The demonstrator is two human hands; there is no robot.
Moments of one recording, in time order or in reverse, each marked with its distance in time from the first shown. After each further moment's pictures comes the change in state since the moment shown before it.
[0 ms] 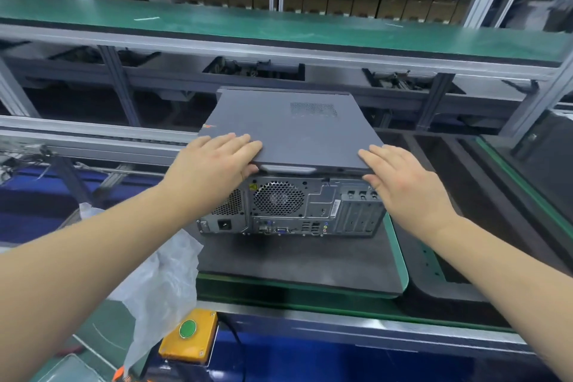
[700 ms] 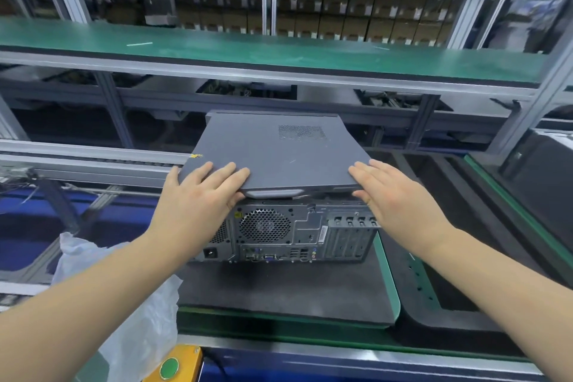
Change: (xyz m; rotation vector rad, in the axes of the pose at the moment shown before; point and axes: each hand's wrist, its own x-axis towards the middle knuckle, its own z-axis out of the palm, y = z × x) left_hand -0.003 0.019 -0.004 -0.026 -0.107 -0.224; right_hand 0.017 0.014 -0.009 -0.037 0.061 -0.131
